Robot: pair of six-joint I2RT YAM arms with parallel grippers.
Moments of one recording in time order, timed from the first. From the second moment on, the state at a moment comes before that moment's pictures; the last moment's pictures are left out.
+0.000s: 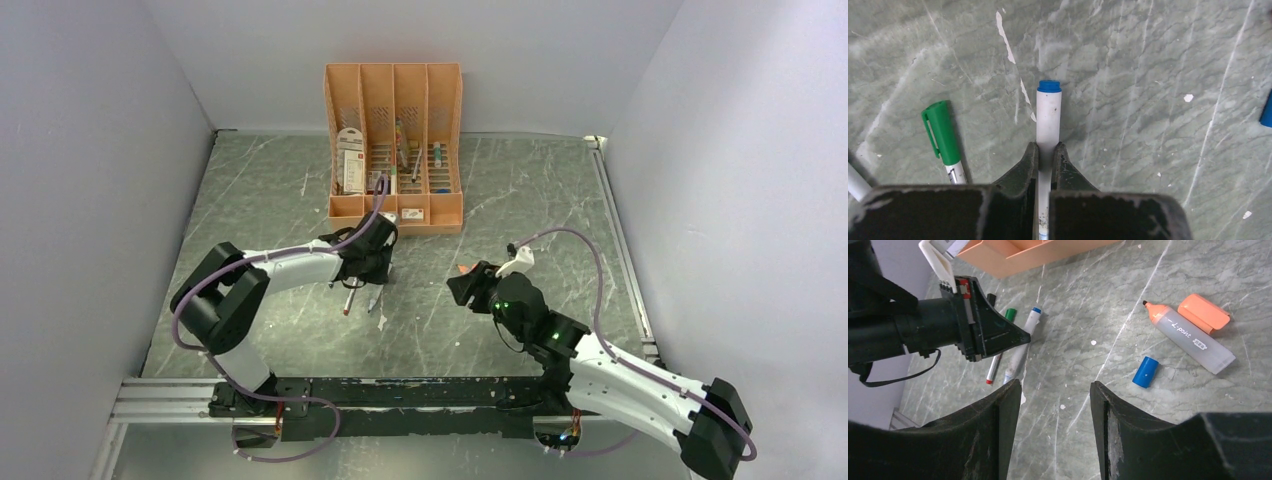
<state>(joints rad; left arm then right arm) -0.72 1.66 0.93 -0.24 -0.09 -0.44 0.87 0.73 0.35 -0.01 0.35 0.82</state>
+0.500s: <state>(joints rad) -0.72 1.57 0.88 -0.23 -0.16 -0.44 0.87 0.76 0.33 0.00 0.35 0.83</state>
